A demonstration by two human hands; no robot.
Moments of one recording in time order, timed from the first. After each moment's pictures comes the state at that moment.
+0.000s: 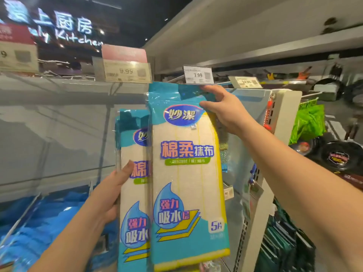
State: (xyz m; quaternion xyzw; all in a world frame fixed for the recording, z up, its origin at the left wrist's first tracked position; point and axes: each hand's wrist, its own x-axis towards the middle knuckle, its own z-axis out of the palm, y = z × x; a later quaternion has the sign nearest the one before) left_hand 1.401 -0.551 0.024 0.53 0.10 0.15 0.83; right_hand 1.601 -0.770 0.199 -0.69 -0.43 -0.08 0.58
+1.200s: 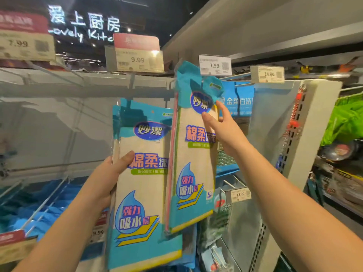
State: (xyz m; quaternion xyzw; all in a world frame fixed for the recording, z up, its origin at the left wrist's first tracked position) left_hand 1.382 -0.539 0.036 0.59 0.20 0.28 0.73; right_hand 1.622 -0.732 0.121 -0.70 -0.34 0.00 0.63
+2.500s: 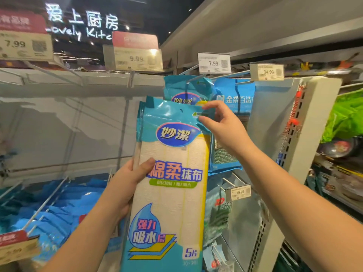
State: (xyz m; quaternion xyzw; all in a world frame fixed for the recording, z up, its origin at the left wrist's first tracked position) left_hand 1.381 -0.597 0.041 0.57 0.13 0.25 0.77; right_hand 1.585 -0.747 0.130 -0.70 -0.45 -0.12 0.55
